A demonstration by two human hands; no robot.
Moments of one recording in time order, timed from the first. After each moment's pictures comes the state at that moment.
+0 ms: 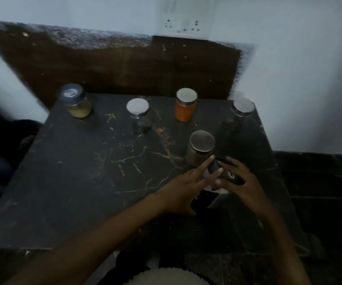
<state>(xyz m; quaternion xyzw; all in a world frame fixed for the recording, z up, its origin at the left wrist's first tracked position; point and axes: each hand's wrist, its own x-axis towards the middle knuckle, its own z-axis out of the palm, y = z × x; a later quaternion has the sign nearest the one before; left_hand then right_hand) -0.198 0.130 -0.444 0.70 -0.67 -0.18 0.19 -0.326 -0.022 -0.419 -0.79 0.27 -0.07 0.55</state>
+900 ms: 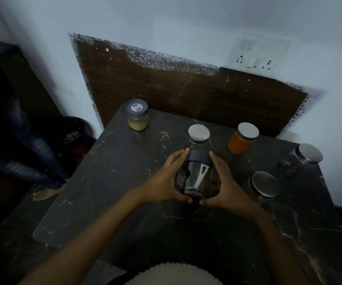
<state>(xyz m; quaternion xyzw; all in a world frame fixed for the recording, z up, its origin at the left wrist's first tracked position) -0.051 0.273 -0.419 0.78 -0.42 -0.23 0.41 -0.149 0.081 -0.405 -0.87 0.06 0.09 0.49</state>
